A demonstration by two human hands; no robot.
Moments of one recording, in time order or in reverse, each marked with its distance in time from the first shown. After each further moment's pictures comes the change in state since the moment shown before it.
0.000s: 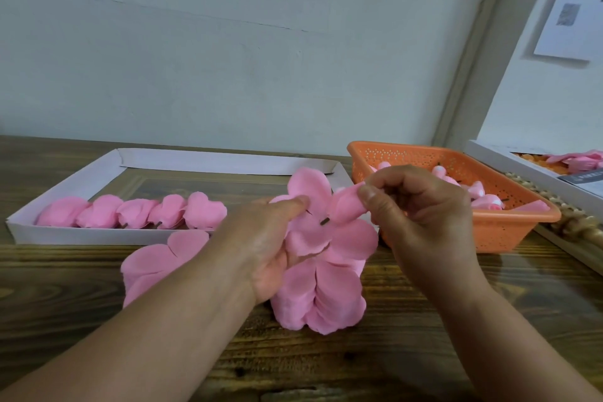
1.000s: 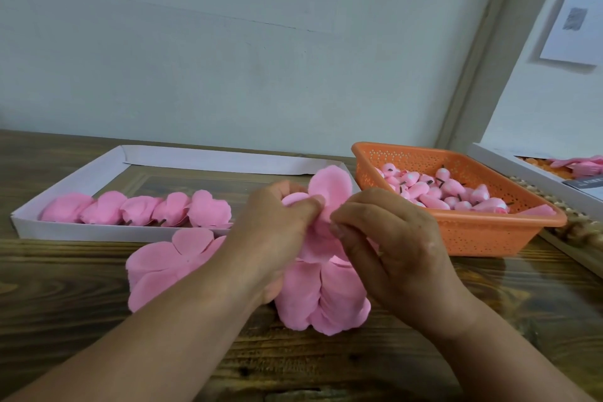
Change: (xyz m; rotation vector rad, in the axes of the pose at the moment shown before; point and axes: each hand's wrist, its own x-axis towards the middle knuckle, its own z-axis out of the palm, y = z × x) left_hand -0.002 -0.004 0.001 0.437 -0.015 0.311; right_hand -0.009 -0.003 0.011 -0.399 -0.228 -0.519
